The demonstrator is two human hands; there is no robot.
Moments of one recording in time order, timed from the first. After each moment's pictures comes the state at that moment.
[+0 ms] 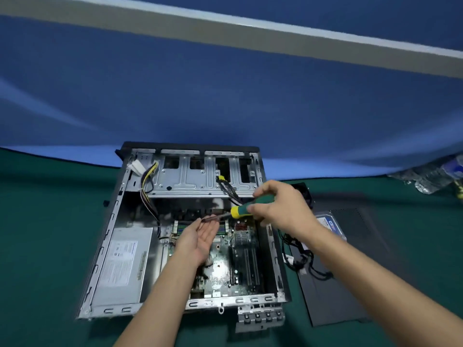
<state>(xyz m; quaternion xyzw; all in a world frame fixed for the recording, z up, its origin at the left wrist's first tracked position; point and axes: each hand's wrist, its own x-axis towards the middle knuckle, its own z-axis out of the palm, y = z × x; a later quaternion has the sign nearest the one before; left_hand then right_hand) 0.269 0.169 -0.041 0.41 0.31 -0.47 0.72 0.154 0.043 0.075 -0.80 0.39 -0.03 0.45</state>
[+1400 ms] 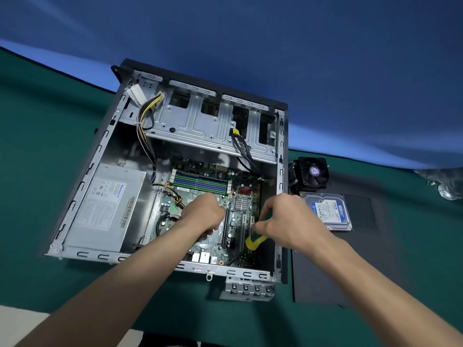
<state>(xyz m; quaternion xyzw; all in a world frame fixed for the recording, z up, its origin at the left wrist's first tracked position) 0.247 0.165 -0.070 0.84 -0.17 -0.47 0.20 0.141 0.061 0.039 -0.88 0.34 0.23 0.24</state>
